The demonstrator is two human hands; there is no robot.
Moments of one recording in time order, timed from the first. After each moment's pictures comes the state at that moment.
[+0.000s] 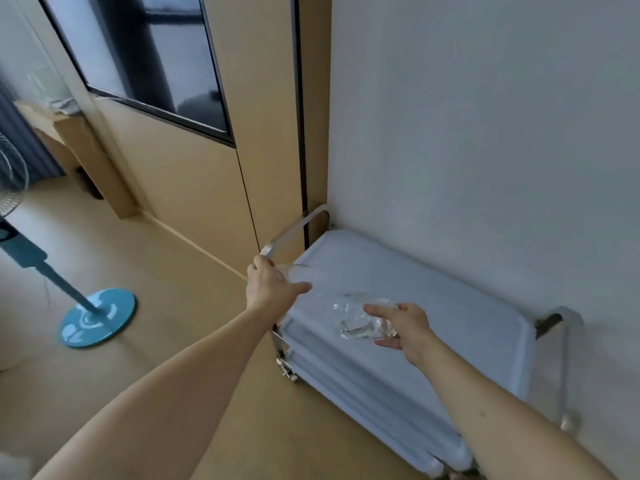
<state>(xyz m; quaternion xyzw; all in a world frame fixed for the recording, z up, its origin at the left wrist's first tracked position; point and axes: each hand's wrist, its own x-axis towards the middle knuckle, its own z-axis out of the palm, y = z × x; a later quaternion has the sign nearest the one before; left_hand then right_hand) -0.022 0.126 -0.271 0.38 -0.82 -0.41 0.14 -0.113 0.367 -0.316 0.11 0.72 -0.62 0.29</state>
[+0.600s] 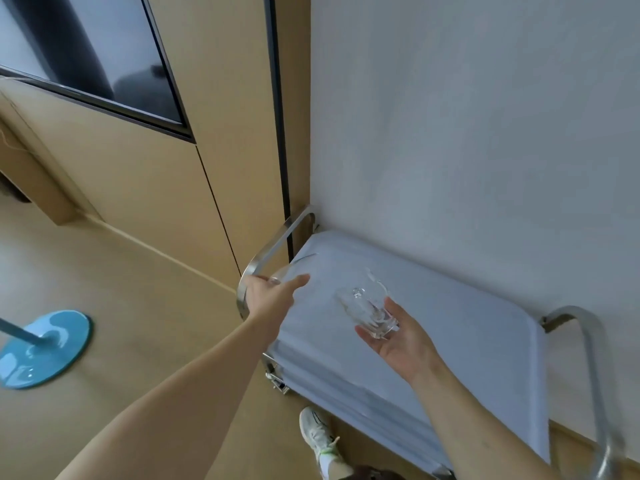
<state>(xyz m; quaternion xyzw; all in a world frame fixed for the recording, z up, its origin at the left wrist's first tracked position) -0.115 0.065 -0.320 0.43 -0.65 -0.62 0.11 -0.159 0.310 -0.361 0.18 0.39 -0.84 0.33</state>
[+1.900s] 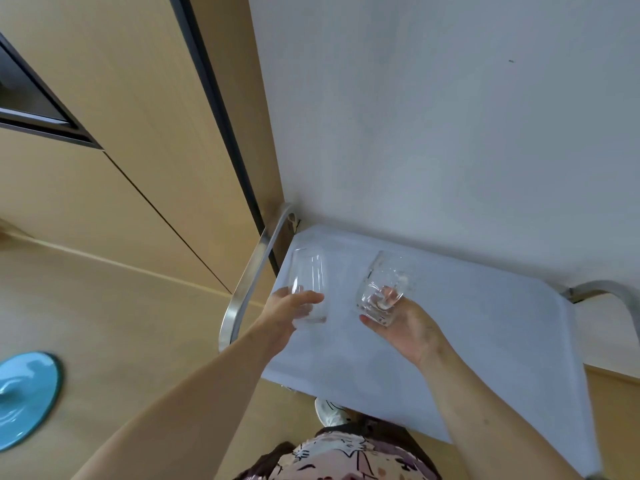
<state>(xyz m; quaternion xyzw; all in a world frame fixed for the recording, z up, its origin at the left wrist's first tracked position) -0.246 0.018 -0.387 0.34 -0.55 -0.73 -0.19 -0.270 0.259 -0.405 0.20 0.39 -0.85 0.31</state>
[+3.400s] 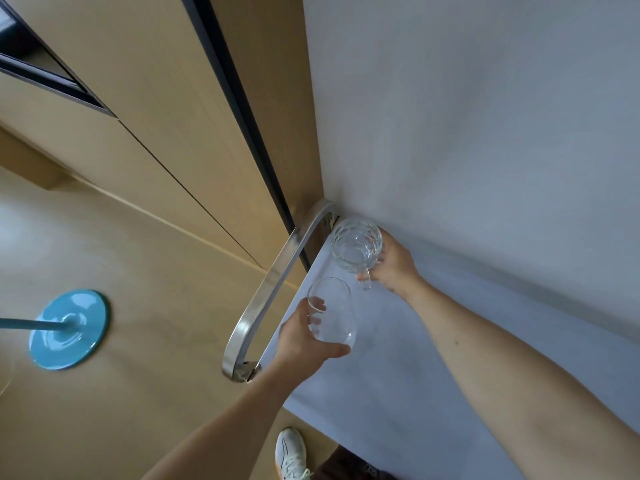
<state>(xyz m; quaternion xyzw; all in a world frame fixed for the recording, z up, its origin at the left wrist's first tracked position) -0.252 0.020 -0.415 0.33 -0.78 -0.51 -0.15 -0.442 0.161 -0.464 -0.02 0.81 -0.52 0.27</state>
